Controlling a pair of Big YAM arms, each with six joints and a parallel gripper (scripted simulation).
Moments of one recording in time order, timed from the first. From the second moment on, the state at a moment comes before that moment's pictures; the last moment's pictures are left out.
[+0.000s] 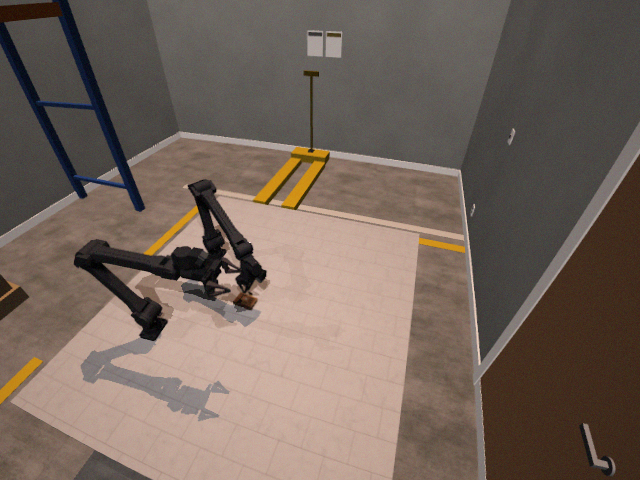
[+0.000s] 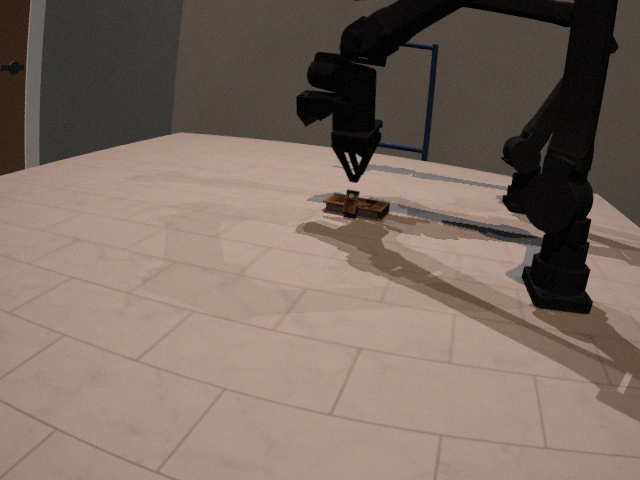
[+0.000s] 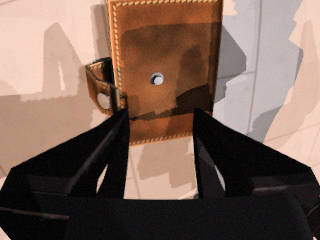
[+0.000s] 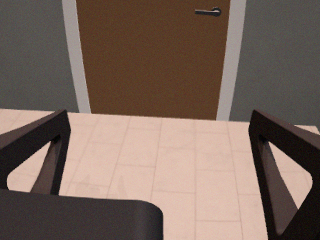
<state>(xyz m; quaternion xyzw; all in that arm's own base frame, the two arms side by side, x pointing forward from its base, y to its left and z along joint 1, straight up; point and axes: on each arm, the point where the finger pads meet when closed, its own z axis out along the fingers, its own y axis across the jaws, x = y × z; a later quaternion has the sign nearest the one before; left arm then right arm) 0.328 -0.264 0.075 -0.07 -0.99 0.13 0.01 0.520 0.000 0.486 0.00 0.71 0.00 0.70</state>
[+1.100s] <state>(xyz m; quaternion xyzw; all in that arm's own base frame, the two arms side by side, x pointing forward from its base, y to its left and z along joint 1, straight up) 0.482 -0.186 0.223 -0.06 -0.92 0.16 -0.34 0.520 0.000 0.486 0.00 0.71 0.00 0.70</state>
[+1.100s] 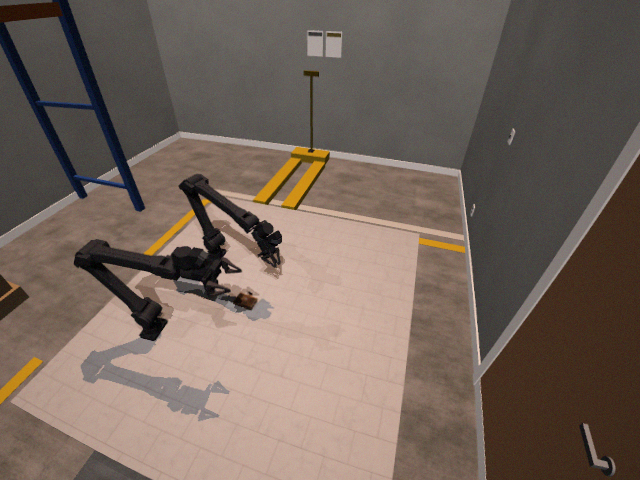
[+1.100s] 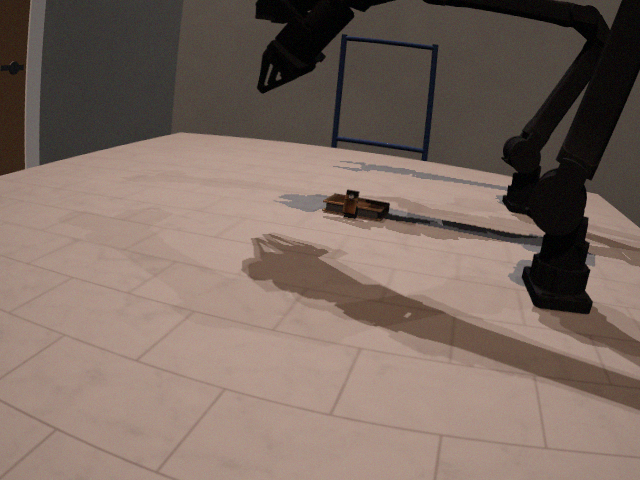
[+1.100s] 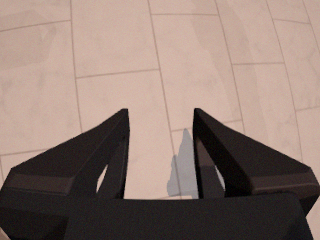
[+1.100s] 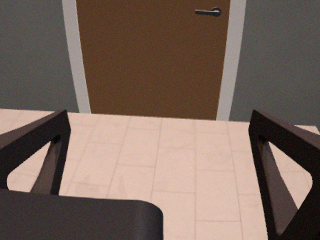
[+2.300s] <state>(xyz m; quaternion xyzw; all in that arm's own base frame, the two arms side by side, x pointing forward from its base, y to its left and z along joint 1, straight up) 0.517 0.001 0.504 0.00 -0.70 0.00 -0.71 0.520 0.000 0.486 0.00 0.71 0.00 0.70</state>
